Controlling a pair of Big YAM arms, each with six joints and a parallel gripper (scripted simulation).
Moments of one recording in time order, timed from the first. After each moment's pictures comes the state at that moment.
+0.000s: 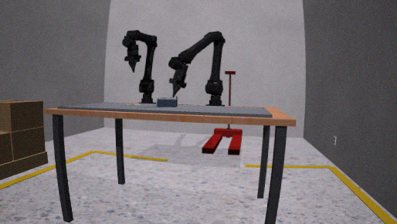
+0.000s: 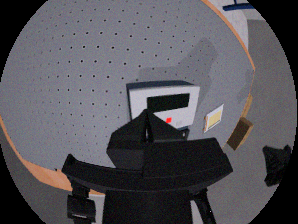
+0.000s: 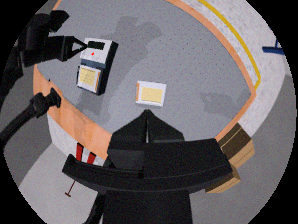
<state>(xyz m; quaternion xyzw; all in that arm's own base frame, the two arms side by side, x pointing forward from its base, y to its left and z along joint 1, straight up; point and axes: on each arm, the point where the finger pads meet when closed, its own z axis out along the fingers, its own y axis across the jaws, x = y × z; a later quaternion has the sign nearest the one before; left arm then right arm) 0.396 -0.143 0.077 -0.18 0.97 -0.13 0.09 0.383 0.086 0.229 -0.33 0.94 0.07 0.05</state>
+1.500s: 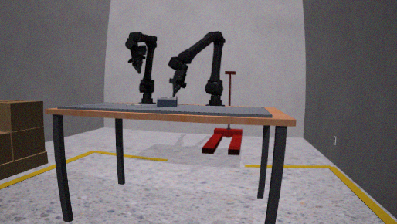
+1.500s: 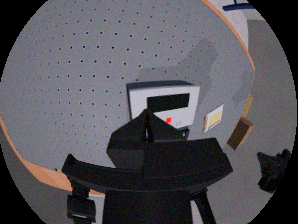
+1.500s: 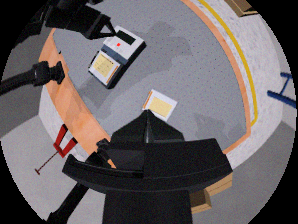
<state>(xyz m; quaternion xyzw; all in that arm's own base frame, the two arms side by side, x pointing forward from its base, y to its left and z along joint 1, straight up) 0.396 -0.143 0.077 -0.18 0.97 -0.13 0.09 0.367 0.120 0.221 -0.47 0.87 0.13 0.08</state>
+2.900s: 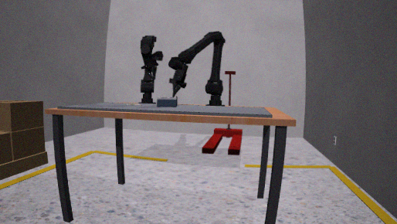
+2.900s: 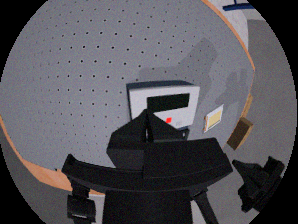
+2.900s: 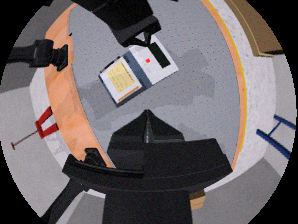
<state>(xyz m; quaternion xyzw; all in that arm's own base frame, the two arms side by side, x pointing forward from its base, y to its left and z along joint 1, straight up) 0.396 -0.143 0.077 -0.18 0.97 -0.13 0.09 0.343 0.210 0.180 -0.60 0.78 0.14 0.10</state>
